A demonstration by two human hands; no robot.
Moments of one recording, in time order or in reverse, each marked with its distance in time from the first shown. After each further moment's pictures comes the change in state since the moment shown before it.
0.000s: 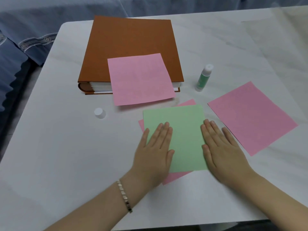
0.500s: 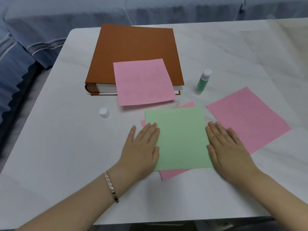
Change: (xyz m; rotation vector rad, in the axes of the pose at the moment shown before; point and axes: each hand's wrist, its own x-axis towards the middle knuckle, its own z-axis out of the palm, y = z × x) left_hand -0.009 -0.028 -0.017 0.051 -0.050 -0.068; right_hand -0.003 0.015 -0.010 -0.089 -0.035 -0.010
